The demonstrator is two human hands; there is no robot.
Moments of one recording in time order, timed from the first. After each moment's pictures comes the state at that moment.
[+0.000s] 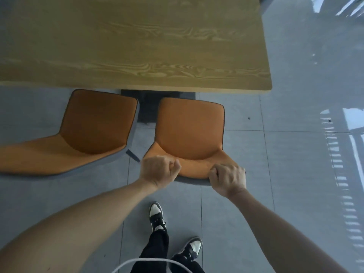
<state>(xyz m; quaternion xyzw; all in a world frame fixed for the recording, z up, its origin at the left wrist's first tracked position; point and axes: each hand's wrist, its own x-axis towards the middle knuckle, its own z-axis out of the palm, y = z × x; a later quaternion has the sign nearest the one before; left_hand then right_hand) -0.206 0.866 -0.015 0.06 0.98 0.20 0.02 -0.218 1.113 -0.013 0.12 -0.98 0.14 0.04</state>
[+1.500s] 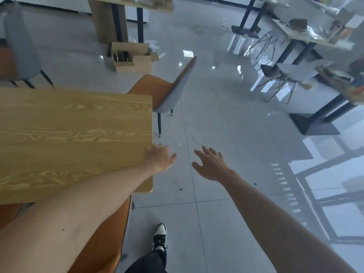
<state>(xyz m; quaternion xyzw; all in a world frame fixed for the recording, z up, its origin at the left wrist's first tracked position) -0.676 1.280 0.106 0.06 0.98 0.11 0.18 -0.654 1.498 0.143 0.10 -0.97 0.04 -0.20</state>
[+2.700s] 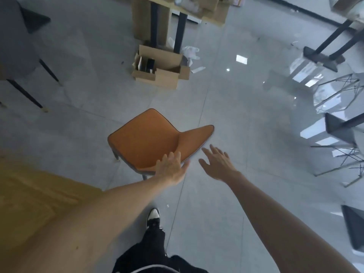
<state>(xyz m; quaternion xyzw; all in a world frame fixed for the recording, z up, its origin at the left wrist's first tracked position) -1.343 1.393 0.059 -0.14 0.94 0.24 0.19 -1.434 1.564 0.094 0.25 -0.94 0.00 -0.22</state>
